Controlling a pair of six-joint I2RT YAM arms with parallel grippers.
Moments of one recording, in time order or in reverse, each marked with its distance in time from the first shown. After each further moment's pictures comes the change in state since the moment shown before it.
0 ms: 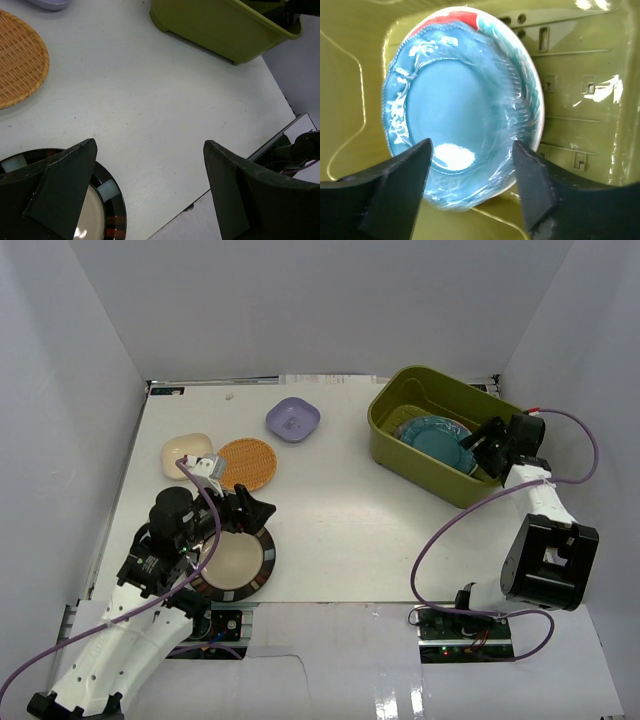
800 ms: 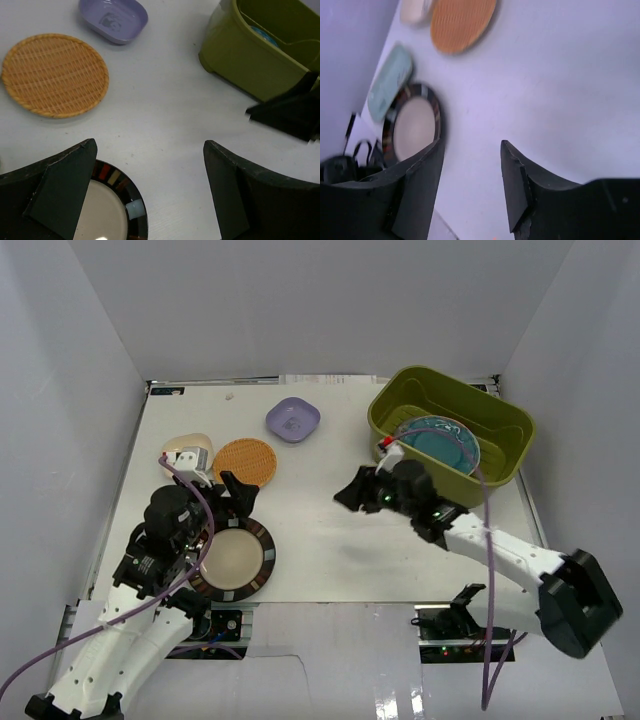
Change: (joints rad) left arm -0.001 0.000 0.035 -0.002 -0.253 -0.005; right arm 0.843 -0.323 -0.259 0.275 -0.020 -0.005
